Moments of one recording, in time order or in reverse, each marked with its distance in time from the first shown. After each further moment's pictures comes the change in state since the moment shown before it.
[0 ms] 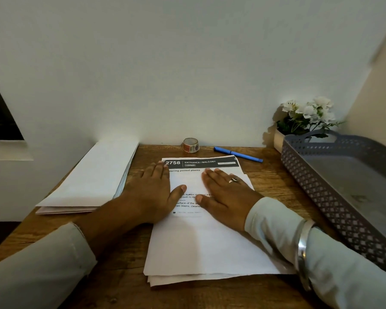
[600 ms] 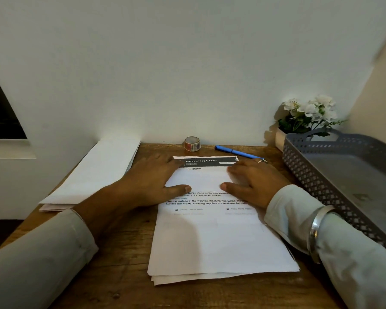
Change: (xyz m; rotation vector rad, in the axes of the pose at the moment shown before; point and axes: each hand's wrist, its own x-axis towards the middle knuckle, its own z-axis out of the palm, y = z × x) left_hand 0.010 -0.023 -0.022 -0.143 0.146 0.264; right_hand -0.007 0.047 -0.025 -0.034 0.128 0.140
